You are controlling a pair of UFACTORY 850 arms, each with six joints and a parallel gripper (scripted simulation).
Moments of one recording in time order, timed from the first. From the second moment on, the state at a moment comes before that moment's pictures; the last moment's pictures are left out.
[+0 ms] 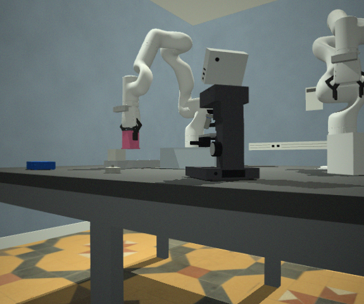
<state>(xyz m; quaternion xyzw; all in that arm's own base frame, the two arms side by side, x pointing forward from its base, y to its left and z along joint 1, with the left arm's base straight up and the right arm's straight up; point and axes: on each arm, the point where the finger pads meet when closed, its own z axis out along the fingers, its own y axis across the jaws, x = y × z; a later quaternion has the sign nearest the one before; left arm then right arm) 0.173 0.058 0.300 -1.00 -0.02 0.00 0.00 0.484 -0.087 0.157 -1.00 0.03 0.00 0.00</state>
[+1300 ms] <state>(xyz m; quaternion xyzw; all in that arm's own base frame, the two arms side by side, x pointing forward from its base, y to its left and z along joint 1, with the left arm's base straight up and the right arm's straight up) 0.173 0.058 0.300 -1.00 -0.02 0.00 0.00 0.483 -0.086 0.111 -1.00 0.03 0.00 0.00</state>
